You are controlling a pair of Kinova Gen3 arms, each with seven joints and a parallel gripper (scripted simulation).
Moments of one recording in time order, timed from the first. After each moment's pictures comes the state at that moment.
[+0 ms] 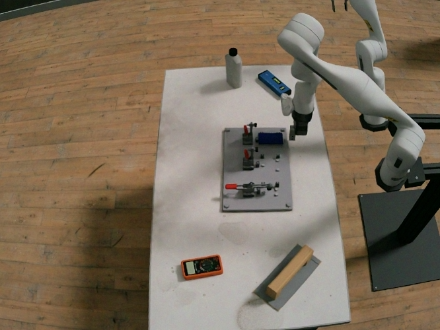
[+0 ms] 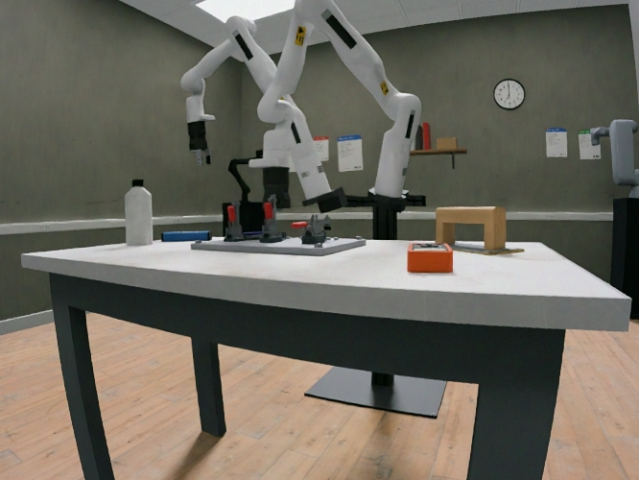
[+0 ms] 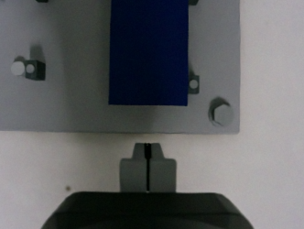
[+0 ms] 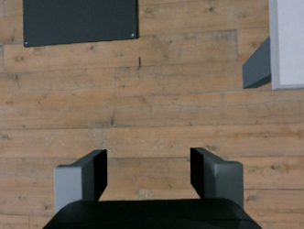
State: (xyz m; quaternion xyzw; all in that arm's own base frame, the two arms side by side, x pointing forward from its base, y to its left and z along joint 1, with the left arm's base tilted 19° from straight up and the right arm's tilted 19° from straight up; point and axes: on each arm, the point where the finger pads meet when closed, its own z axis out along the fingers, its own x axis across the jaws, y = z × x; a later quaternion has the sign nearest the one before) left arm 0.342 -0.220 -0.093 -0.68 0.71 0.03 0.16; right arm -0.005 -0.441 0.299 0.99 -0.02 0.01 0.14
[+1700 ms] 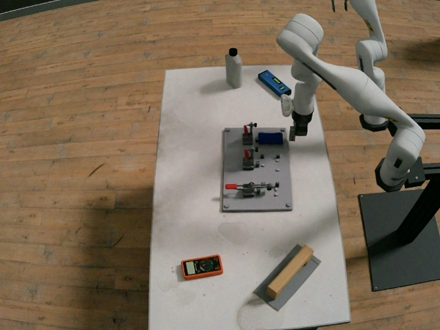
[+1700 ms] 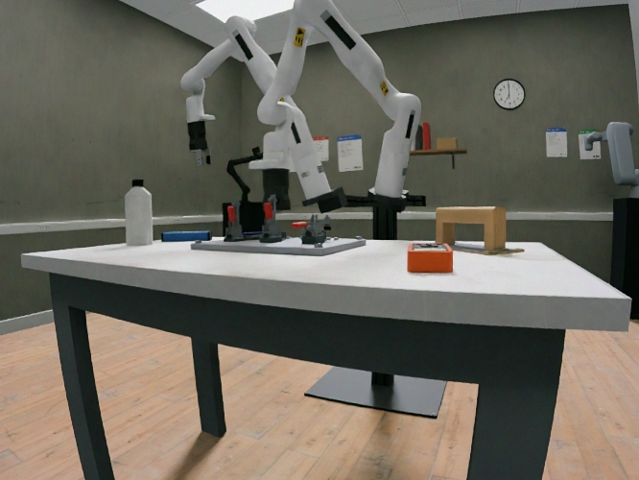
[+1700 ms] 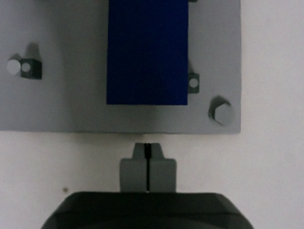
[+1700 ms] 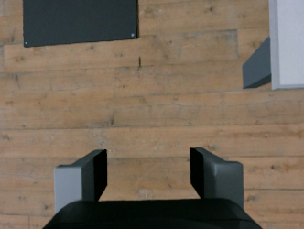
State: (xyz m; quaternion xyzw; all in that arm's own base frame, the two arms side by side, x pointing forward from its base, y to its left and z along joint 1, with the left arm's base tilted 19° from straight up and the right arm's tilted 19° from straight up) left arm 0.342 -0.220 -0.098 -0.68 0.71 0.03 0.16; right arm -0.005 -0.441 0.299 0.99 -0.02 0.01 0.14
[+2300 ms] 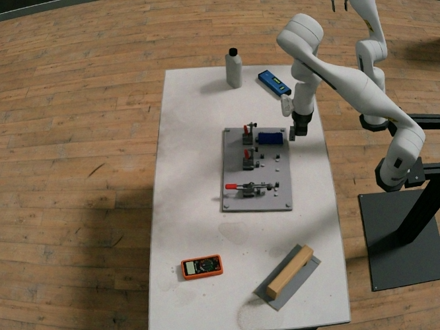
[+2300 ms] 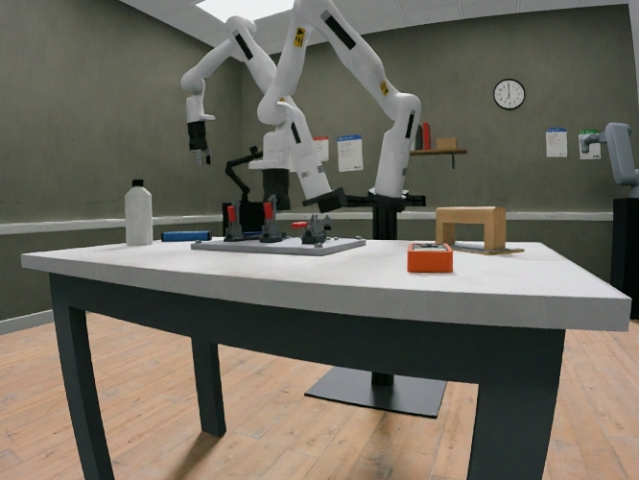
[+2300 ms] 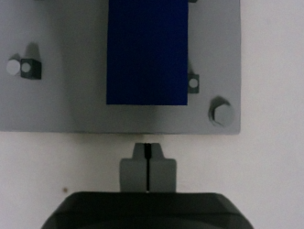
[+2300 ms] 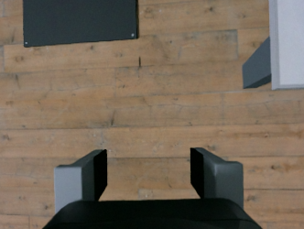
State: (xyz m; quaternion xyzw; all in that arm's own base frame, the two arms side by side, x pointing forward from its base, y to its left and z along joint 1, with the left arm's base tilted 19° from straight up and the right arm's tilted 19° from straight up) left arm 0.343 -0.220 -0.098 -0.68 0.71 0.03 0.16; right arm -0.005 -0.441 0.299 0.99 -0.02 0.01 0.14
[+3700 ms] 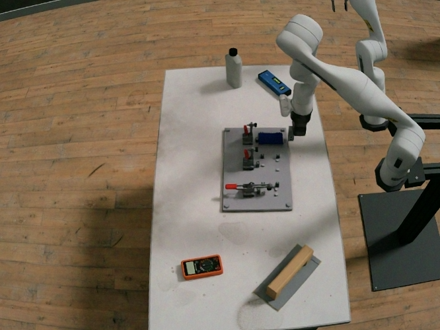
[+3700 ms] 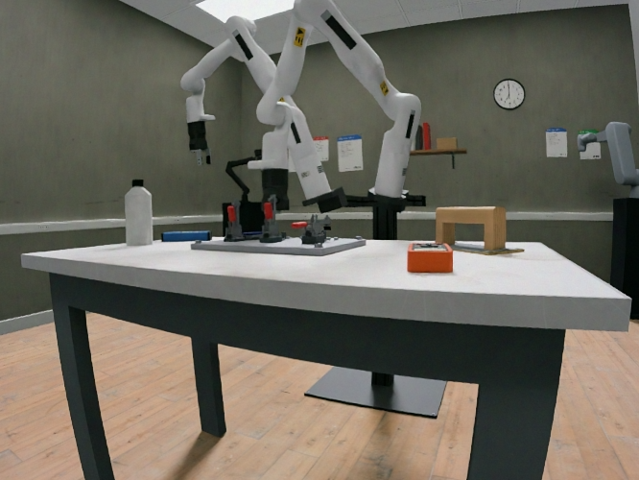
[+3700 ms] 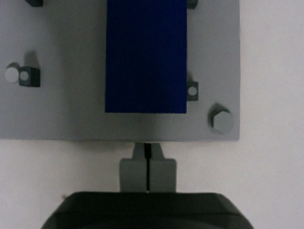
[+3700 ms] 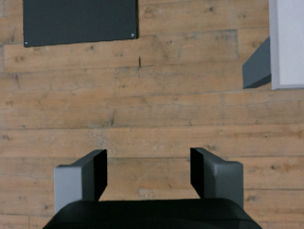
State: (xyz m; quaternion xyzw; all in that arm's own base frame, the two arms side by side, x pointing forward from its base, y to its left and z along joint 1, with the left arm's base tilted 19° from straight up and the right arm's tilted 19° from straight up) left arm 0.348 -0.221 -0.098 -0.68 0.71 0.03 0.16; right arm -0.005 -0.441 0.299 0.99 -0.02 0.01 0.14
